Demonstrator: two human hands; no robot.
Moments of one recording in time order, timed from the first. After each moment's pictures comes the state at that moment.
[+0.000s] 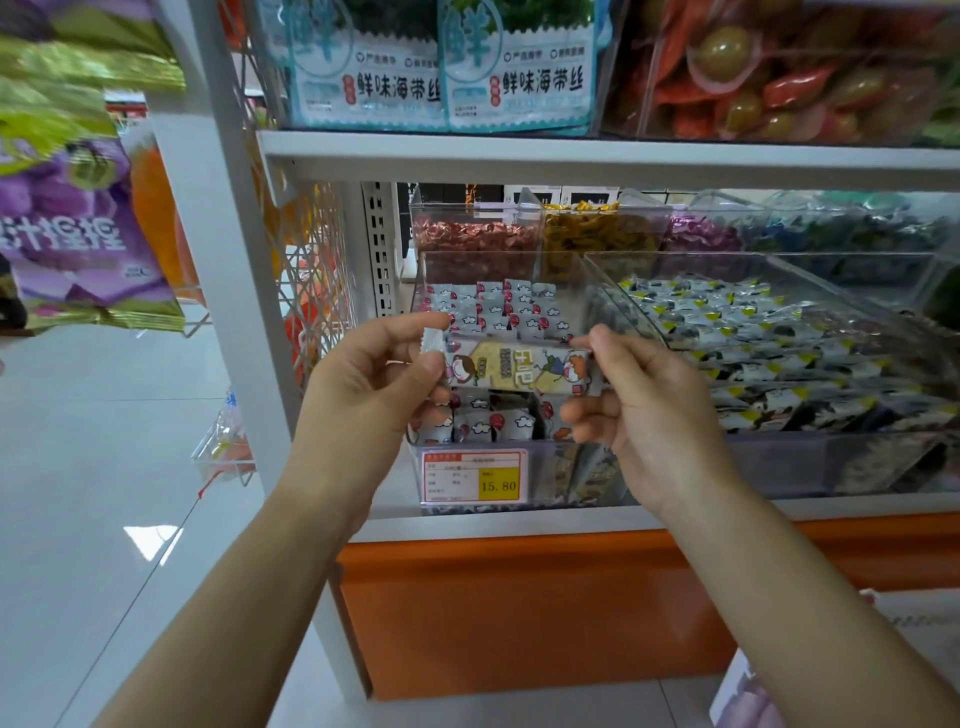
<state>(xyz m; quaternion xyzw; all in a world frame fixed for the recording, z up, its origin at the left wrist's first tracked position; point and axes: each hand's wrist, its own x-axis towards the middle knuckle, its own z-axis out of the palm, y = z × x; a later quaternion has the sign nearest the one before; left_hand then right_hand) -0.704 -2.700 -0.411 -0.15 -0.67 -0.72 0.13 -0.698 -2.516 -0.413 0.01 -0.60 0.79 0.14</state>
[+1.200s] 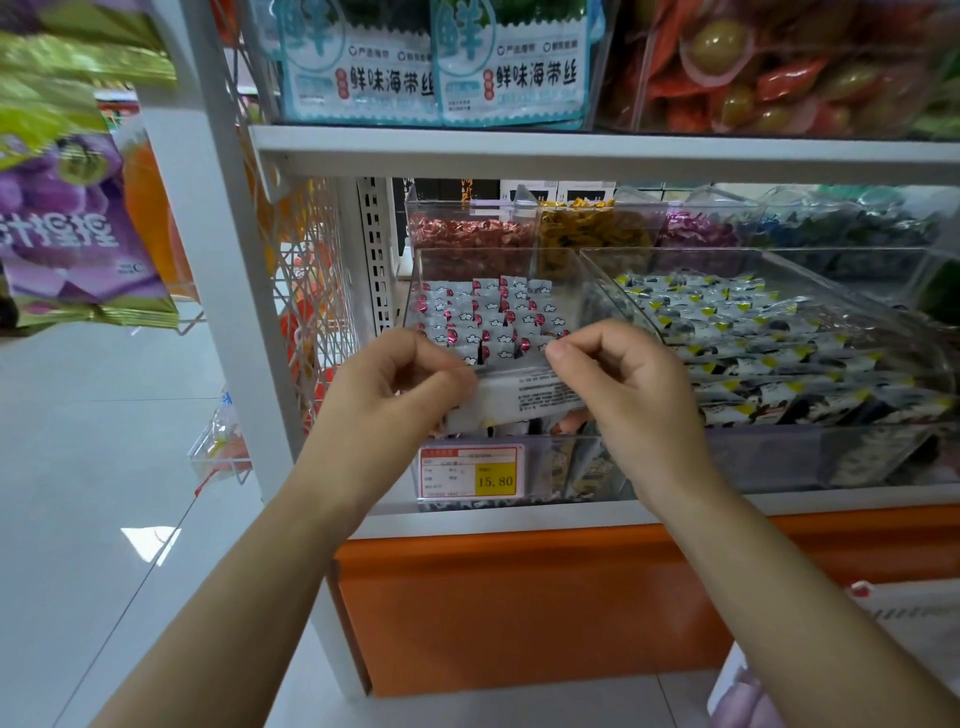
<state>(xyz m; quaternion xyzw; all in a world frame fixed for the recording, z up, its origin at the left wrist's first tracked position) -0.699 -2.698 -0.409 -0.14 -0.76 -0.63 0.10 -0.697 -2.516 -0.418 0.15 -0.75 0.59 0.24</state>
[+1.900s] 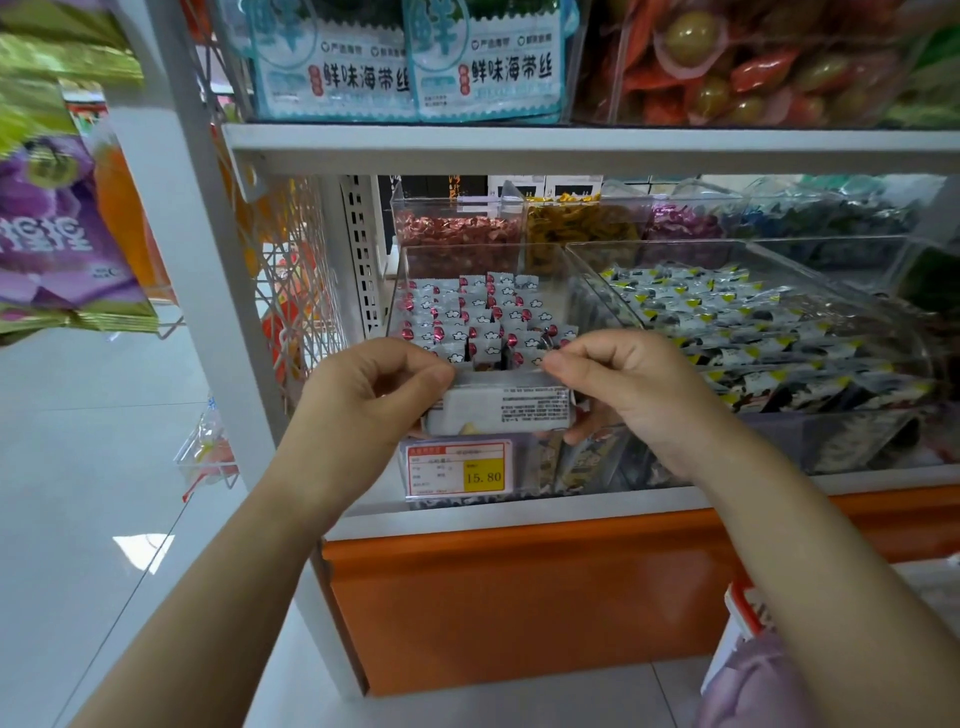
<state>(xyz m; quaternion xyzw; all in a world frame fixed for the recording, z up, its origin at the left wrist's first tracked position) -0.701 -2.700 -0.408 -0.15 -0.80 -0.57 0.11 -0.701 -2.491 -0.405 0.13 -0.77 0.63 0.04</state>
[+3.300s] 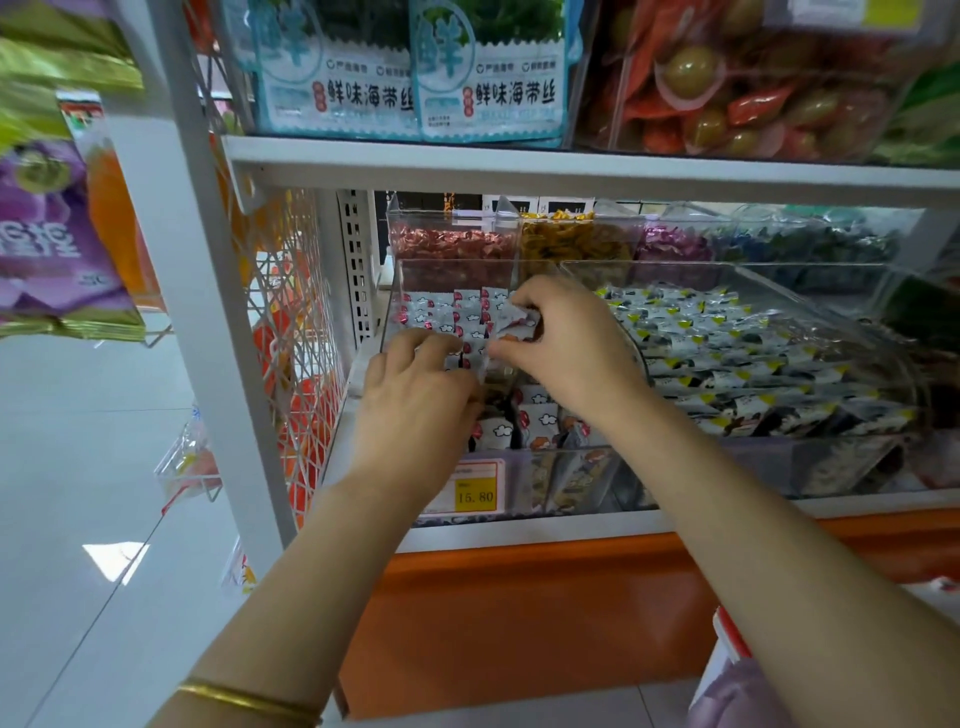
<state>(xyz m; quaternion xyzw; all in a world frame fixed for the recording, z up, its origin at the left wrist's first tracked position) -0.740 -2.665 -0.427 -0.18 -0.95 -0.10 0.23 -0.759 -2.519 -0.391 0.12 -0.92 0.24 0.28</state>
